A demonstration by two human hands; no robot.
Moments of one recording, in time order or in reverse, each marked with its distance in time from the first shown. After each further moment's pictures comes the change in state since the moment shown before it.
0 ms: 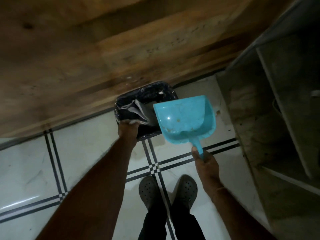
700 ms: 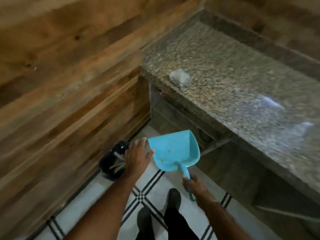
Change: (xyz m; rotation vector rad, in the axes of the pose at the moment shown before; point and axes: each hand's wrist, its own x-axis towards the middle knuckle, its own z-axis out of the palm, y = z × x) left_hand -0.482 0.135 -0.152 0.961 -0.376 1.267; right_hand -0.367 -0.100 -0.256 0.354 0.069 0.135
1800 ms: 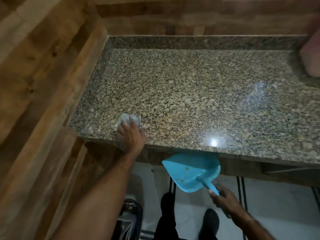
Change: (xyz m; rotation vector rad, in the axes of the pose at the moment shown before) left_hand 0.282 0.240 0.007 0.429 0.089 0.343; right_hand 0.020 -0.034 -0.115 0.258 0.292 0.048
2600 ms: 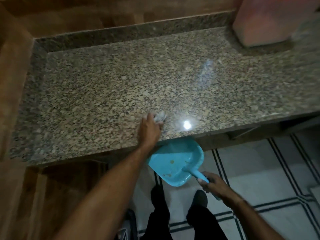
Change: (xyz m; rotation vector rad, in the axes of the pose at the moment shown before) left_hand -0.035 0.145 0.041 -0.396 -0.231 0.384; right_hand -0.007 0.034 -0.007 0.126 0.025 0.020
